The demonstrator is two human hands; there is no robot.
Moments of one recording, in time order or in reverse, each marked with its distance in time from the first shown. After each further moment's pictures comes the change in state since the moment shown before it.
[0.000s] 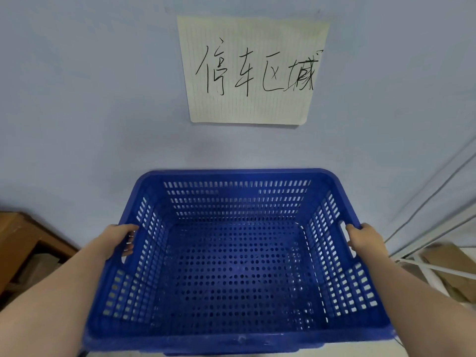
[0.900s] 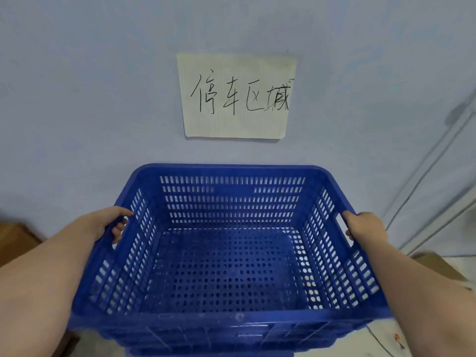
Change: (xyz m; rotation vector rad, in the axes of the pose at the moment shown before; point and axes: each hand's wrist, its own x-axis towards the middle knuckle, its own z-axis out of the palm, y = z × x) left_hand -0.065 0.052 -0.020 -0.035 -0.138 -0.073; right_hand -0.037 -0.017 -0.077 0.078 0.058 -0.065
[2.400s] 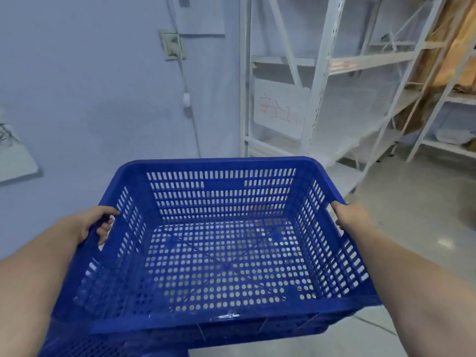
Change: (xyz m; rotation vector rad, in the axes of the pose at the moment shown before) left_hand -0.224 0.029 0.421 0.402 -0.498 0.400; right_hand -0.130 0.381 -0.335 0.255 0.448 0.431
